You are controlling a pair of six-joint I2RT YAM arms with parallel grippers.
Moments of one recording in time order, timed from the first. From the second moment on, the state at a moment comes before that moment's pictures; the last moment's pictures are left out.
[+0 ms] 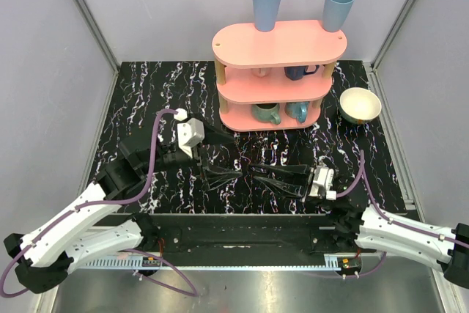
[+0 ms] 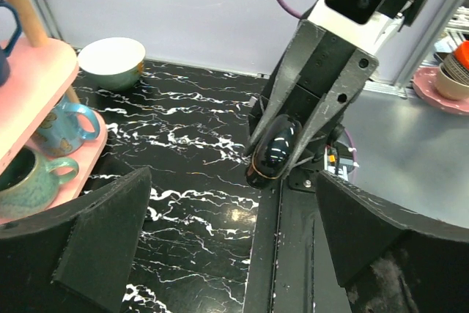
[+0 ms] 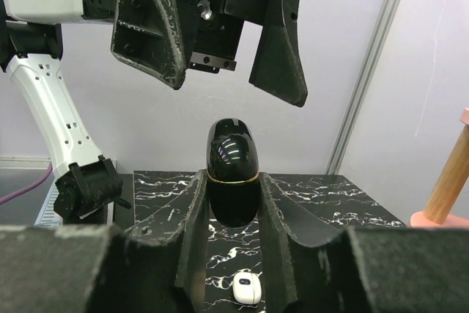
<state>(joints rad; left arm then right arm) -0.87 0.80 0.97 -0.16 0.52 -0.07 1.08 0.63 0.26 0.91 -0.22 -0.10</state>
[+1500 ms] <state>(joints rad) -0.89 0.93 0.97 -0.07 0.51 -0.11 1.07 0.63 0.29 0.84 -0.23 -0.10</state>
